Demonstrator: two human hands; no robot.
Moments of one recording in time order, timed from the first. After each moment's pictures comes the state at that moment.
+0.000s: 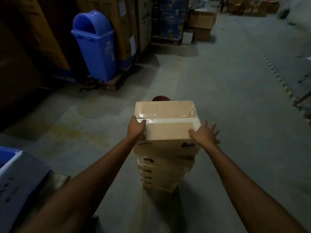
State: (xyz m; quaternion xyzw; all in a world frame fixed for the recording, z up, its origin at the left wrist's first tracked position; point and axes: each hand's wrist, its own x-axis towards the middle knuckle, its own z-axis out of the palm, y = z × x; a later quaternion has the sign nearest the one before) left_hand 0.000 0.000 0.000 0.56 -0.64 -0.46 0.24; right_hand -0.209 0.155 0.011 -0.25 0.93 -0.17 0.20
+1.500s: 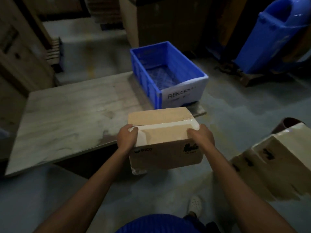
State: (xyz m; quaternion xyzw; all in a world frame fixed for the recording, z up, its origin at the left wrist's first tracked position) left_hand 0.579 0.368 -0.036 0.83 -0.26 -0.28 0.41; right_hand 0.330 0.253 -0.024 -0.60 0.71 -0.11 0.35
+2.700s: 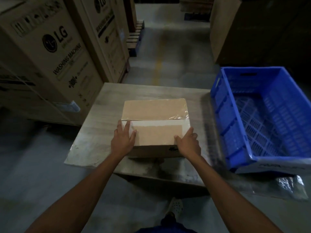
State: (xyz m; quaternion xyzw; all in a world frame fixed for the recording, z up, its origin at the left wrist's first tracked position) left_hand 0.899 0.379 -0.096 0.95 -0.24 -0.08 0.19; right_hand 0.726 0.179 -0.067 -0.80 0.49 0.05 0.34
